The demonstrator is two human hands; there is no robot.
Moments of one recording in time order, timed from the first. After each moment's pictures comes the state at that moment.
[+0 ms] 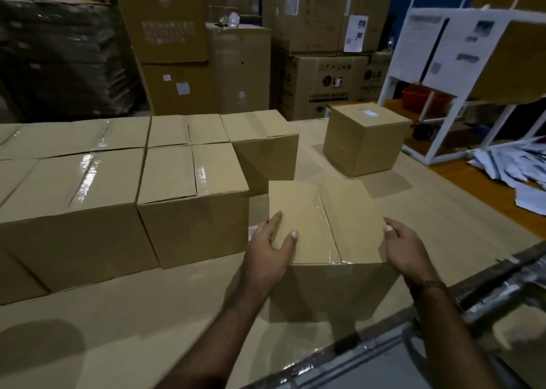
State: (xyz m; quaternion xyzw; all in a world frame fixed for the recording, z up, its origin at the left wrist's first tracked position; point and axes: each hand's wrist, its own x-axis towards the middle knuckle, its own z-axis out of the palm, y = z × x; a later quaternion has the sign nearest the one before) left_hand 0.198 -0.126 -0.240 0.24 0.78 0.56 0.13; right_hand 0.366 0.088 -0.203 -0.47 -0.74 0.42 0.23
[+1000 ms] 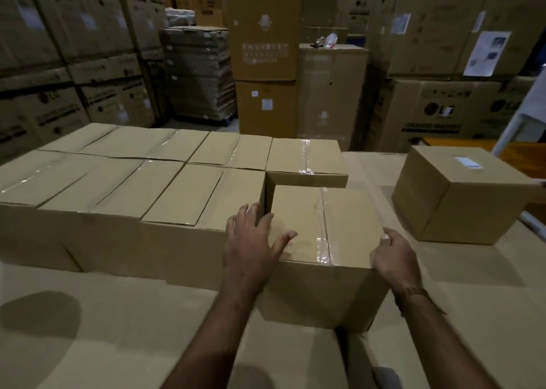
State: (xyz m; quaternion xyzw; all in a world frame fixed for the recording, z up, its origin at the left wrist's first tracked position) left_hand 0.099 -0.035 -0.209 0.17 0.95 0.20 -0.16; right_hand 0.189 0.218 -0.194 -0.36 -0.81 0.43 0.18
